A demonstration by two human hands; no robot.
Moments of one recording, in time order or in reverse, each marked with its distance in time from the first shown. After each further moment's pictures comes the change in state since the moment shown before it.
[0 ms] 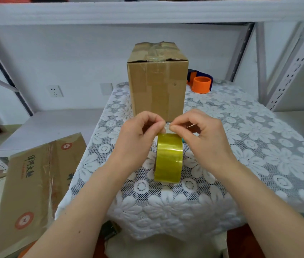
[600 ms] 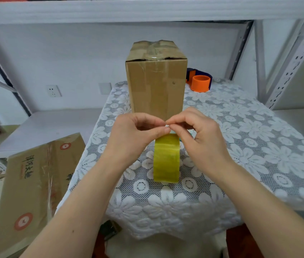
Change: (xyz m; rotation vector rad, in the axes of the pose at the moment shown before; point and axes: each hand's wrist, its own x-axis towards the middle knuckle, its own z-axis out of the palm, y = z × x) left_hand 0.003 0.009 -0.008 -0.171 0.005 -0.177; right_hand -0.003 -0.005 0.005 -0.056 0.010 -0.075
